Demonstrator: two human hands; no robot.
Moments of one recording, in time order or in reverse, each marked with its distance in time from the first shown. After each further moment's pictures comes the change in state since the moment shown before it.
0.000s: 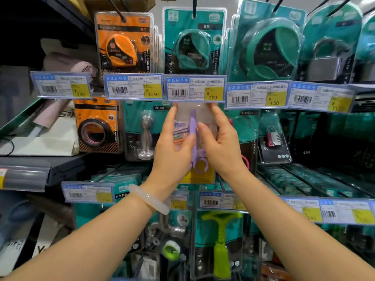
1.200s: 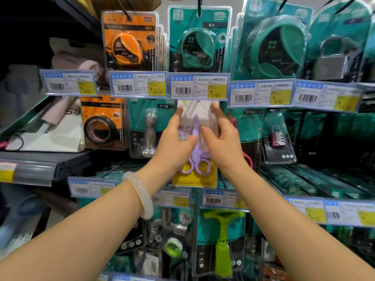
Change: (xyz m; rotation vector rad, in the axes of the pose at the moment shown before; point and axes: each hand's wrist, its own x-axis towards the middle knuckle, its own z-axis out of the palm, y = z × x) left_hand 0.013 0.006 -0.007 0.106 -0.123 -0.169; right_hand 0.004 -0.001 -0.001 0.052 -0.048 0.163
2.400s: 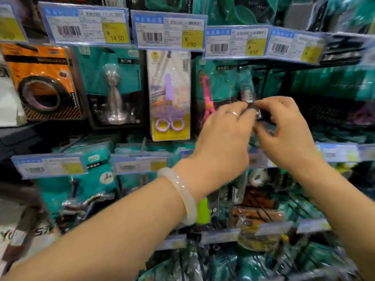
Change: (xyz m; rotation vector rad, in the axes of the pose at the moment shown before) left_hand -0.062 0.019 0.080 0.495 -0.267 0.635; right_hand -0.081 -0.026 -0.113 -1.010 0.106 -0.007
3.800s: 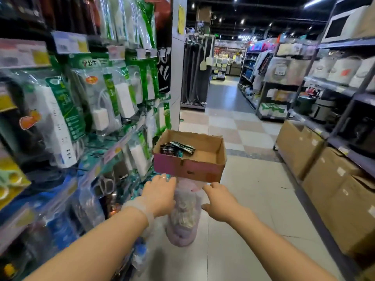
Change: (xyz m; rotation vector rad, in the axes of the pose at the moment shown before) left_hand 0.148 0.630 0.630 -0.269 -1.088 0.631; right_hand -0.359 0.646 -0.427 -0.723 -0.552 1.389
